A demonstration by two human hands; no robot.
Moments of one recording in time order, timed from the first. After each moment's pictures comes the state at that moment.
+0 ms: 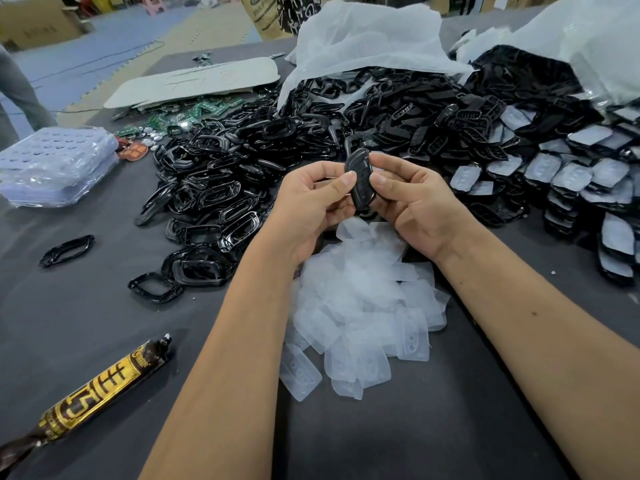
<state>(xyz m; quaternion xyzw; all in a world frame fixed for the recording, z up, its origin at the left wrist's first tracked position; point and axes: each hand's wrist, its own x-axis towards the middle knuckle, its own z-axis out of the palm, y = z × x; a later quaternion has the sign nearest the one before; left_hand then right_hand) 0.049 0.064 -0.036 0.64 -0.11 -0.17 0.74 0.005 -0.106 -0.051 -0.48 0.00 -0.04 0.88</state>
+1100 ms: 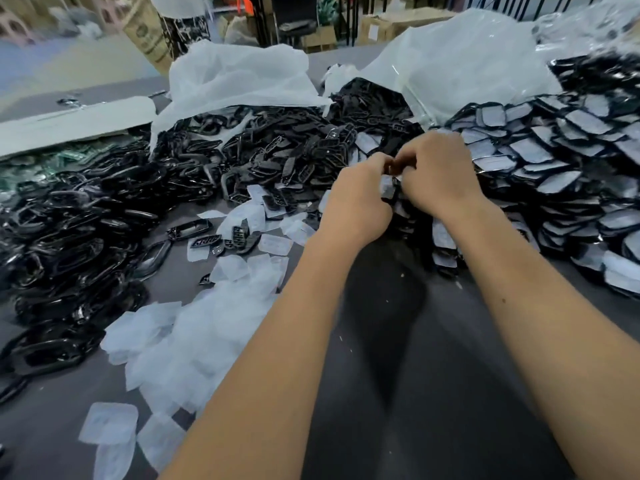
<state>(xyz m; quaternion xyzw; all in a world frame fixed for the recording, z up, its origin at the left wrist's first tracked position) 0.000 -0.142 -0.015 0.83 -0.40 -0.01 0.38 -0.061 -0.266 0.010 -0.94 0.22 -0.23 0.15</state>
